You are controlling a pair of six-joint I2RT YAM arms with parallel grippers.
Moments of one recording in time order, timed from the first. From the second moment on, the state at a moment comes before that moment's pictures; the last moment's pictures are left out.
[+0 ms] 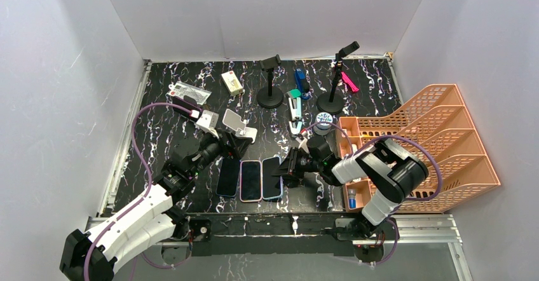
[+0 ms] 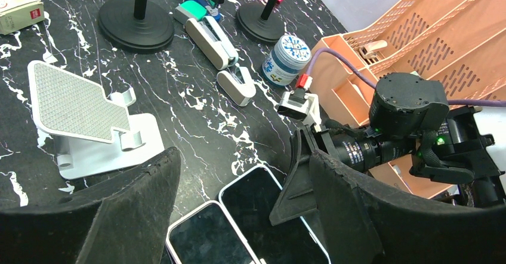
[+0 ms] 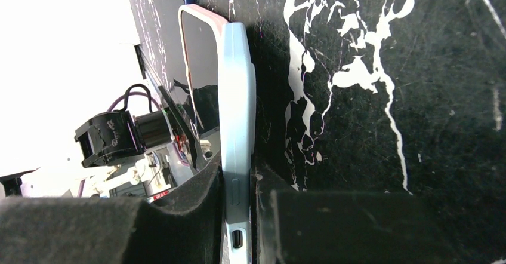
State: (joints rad) left arm -0.64 0.77 0.44 0.21 0.05 -0.41; right arm 0.71 1.63 0.39 0.66 -0.55 1.10
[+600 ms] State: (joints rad) left arm -0.64 0.77 0.44 0.21 0.06 -0.41; right arm 0.73 1.70 0.43 0.71 -0.56 1.11
